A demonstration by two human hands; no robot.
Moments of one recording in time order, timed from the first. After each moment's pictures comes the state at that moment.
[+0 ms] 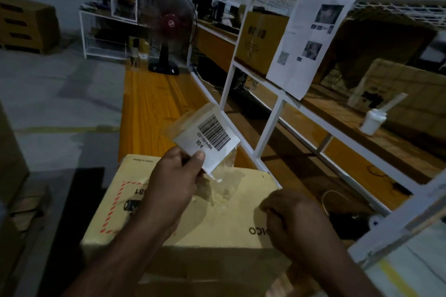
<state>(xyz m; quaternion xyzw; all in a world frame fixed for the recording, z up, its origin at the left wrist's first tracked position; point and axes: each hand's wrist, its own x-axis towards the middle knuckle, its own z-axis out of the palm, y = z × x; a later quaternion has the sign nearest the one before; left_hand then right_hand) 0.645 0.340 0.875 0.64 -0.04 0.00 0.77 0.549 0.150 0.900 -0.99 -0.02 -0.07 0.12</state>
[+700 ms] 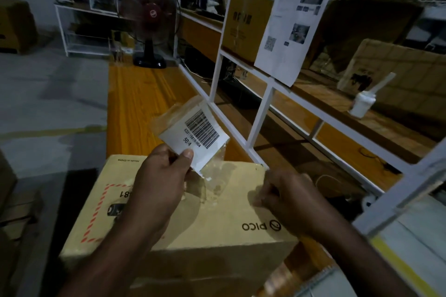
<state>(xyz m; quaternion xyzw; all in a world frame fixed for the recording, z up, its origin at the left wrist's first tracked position) 0.643 0.340 0.878 0.68 -0.04 0.00 0.73 0.564 0.135 0.914 -0.98 0.04 0.00 0.17</state>
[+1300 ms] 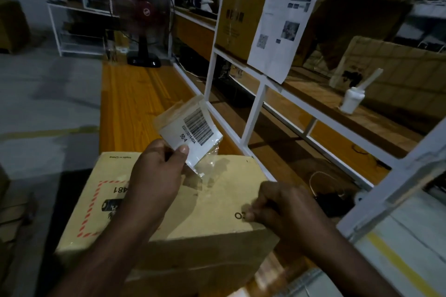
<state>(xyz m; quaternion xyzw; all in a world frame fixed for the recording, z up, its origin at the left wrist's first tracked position) 0.645 0.328 0.876 0.72 -0.04 0.03 0.69 0.538 0.133 0.905 -0.98 -0.01 -0.02 0.21</state>
